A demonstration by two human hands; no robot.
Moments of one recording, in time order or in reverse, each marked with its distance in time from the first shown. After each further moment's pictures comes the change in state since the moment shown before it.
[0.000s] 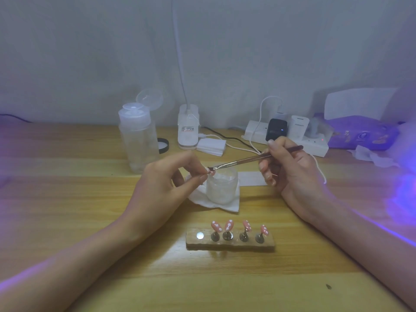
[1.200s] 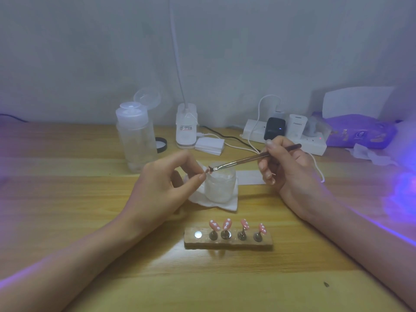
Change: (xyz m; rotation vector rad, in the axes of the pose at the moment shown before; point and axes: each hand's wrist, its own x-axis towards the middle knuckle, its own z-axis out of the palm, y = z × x) left_hand -0.001 0.003 0.001 -0.037 0.000 -0.037; right_hand -0.001 0.000 0.000 0.004 0.023 0.026
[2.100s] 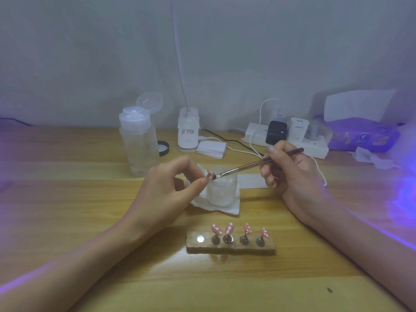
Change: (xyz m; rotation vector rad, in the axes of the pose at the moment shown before) left_hand 0.002 0.002 0.001 -0.093 -0.041 -0.072; right_hand 0.000 0.003 -0.001 -0.023 0.004 -0.031
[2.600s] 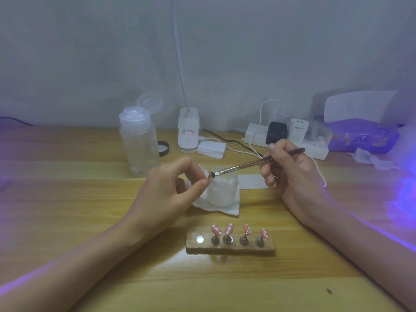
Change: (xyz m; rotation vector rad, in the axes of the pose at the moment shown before) left_hand -0.001 0.000 0.000 0.049 -0.007 0.057; right_hand 0.001 -0.001 -0.001 0.031 -0.012 -0.002
